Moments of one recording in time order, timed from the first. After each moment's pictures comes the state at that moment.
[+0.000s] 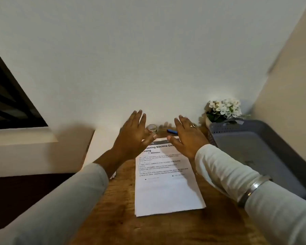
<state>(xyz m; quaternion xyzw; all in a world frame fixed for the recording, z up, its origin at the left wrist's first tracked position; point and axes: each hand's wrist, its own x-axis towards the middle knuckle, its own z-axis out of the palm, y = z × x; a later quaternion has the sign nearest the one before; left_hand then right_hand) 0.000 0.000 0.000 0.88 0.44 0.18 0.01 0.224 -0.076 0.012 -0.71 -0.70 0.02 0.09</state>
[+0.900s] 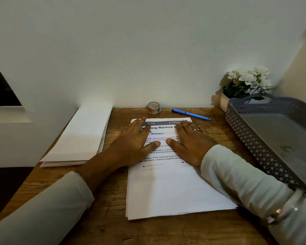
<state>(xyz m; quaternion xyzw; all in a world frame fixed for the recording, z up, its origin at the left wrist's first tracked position) 0.004 0.007 -0.132 0.90 0.43 0.05 0.06 0.214 -0.062 -0.109 -0.73 -0.68 0.05 -0.03</state>
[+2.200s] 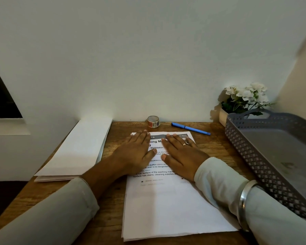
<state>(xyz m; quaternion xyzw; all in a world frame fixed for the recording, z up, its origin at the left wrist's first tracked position) 0.017 0.022 -0.131 0.90 0.43 -0.01 0.03 0.211 -0.051 -0.118 -0.65 -0.75 0.05 -0.04</state>
